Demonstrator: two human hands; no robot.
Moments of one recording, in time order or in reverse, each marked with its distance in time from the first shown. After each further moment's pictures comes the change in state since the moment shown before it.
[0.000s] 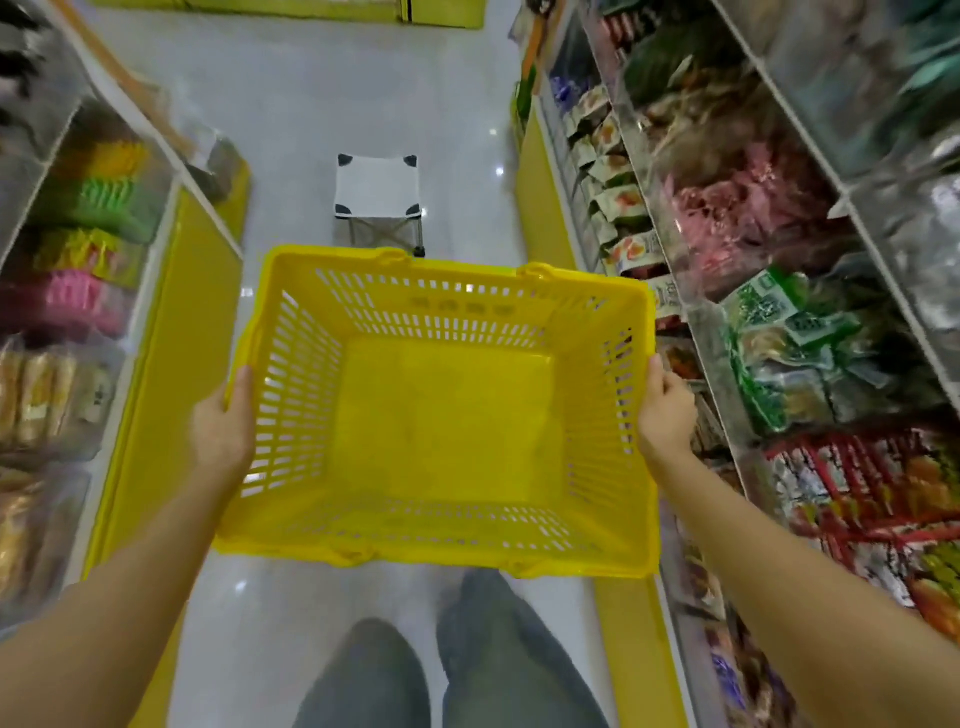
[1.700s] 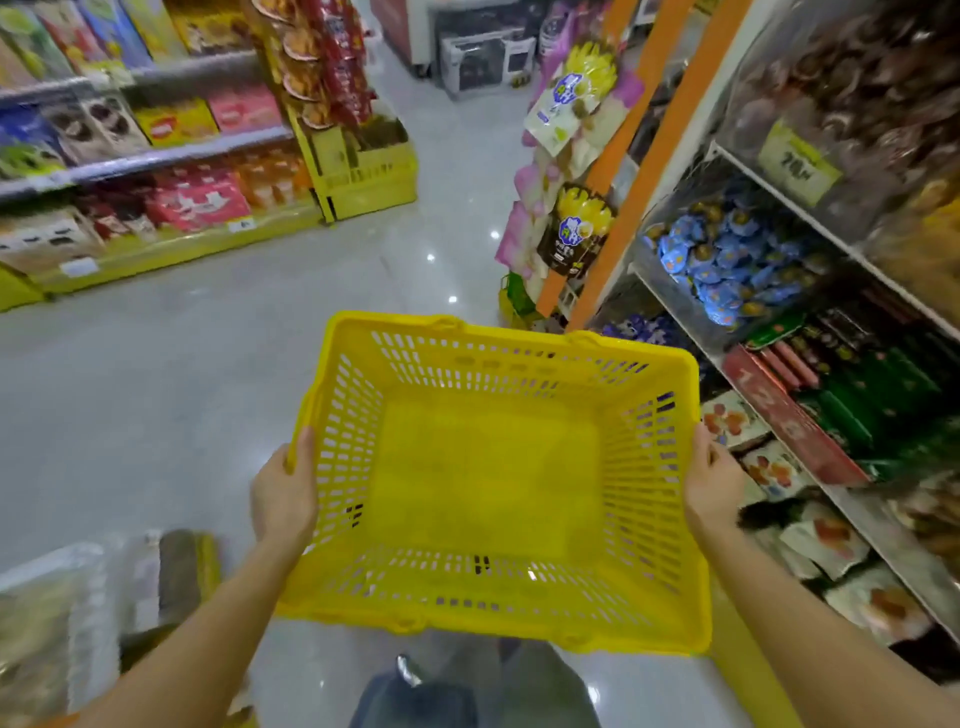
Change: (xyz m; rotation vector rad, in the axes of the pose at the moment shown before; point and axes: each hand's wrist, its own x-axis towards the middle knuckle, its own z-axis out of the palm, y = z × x) left_hand 0.883 0.385 0.276 0.071 -0.214 0.205; right_hand 0.581 -0.480 0.377 0.127 0.361 0.203
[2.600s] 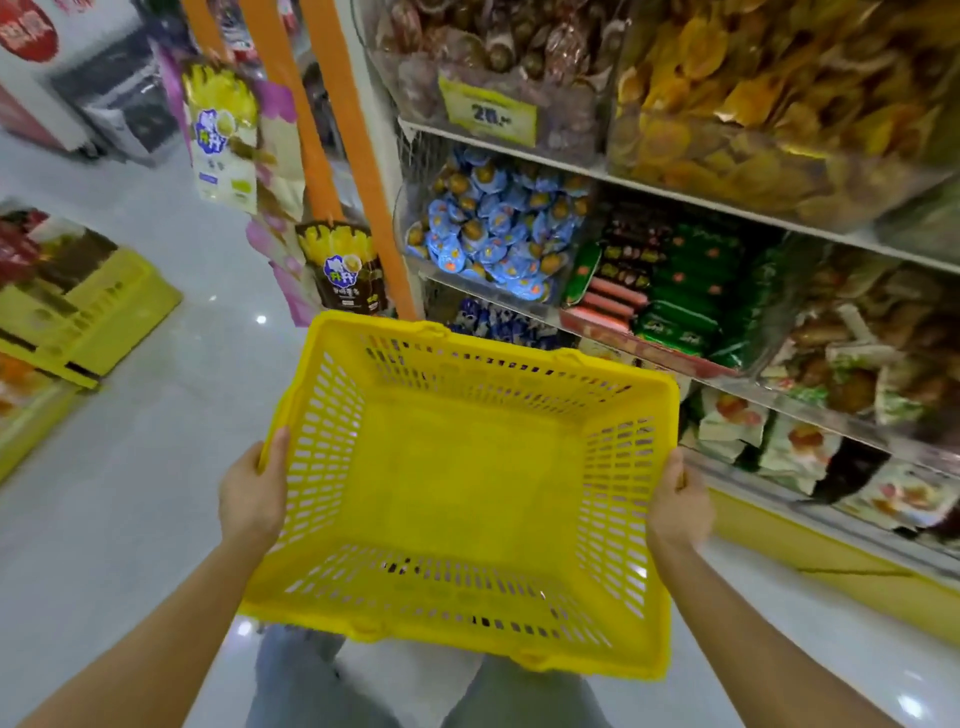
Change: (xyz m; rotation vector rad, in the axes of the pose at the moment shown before) left_hand 0.114 0.161 0.215 0.183 -0.488 0.499; right_hand 0.025 0.078 0.008 0.131 0.498 0.679
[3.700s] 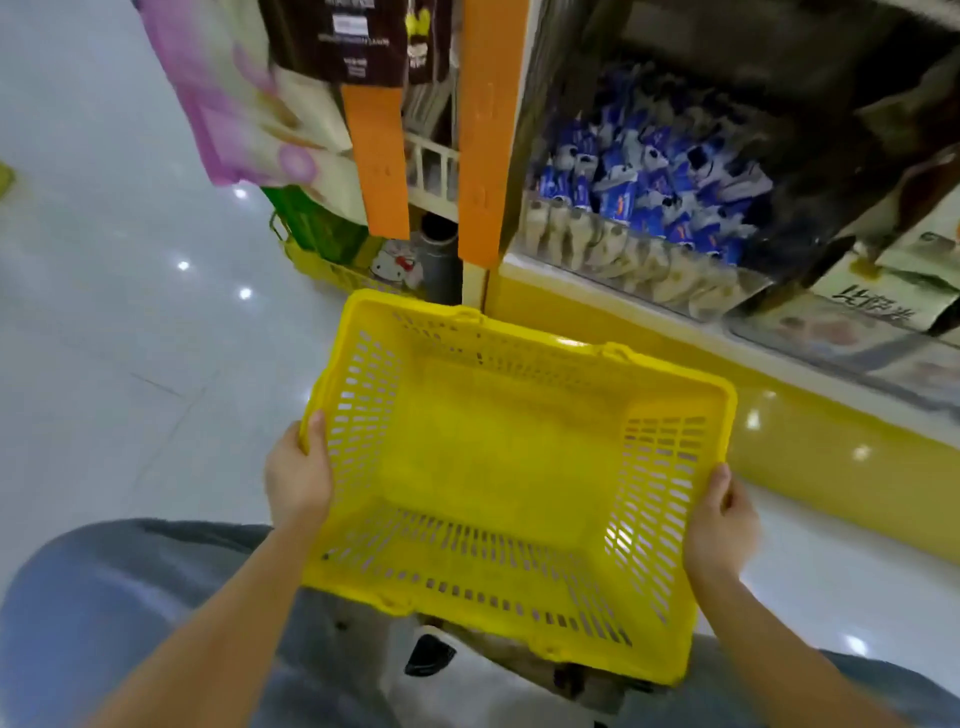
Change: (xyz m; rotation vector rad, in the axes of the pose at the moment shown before) left_hand 0.208 -0.328 0.274 -0.033 -0.056 -0.013; right_hand 0.051 0.217 0.368 -0.080 0.224 -0.110
